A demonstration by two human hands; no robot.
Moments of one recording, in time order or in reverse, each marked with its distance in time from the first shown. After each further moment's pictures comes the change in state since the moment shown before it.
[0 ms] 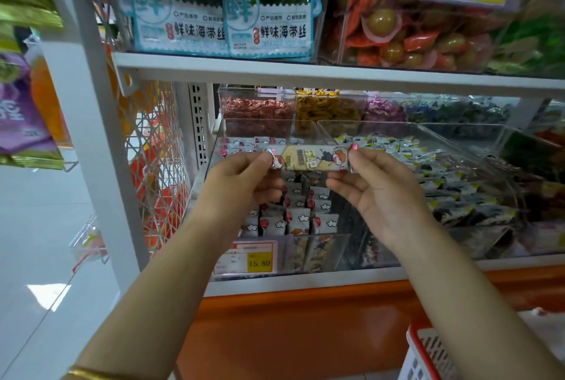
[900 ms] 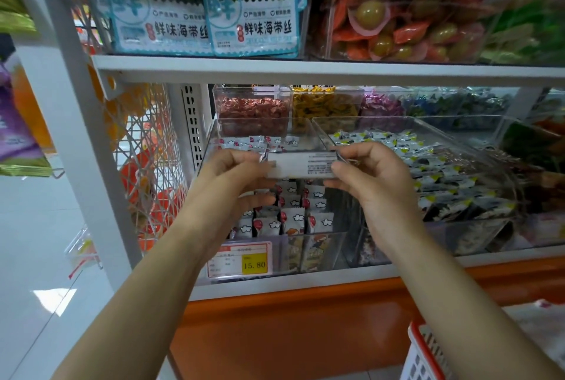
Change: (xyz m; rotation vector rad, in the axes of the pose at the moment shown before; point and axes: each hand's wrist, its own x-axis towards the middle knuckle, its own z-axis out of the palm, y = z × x) left_hand -0.004 0.002 -0.005 -0.056 -0.114 0.054; right_hand 0.002 0.013 -0.007 -0.368 0.018 -0.294
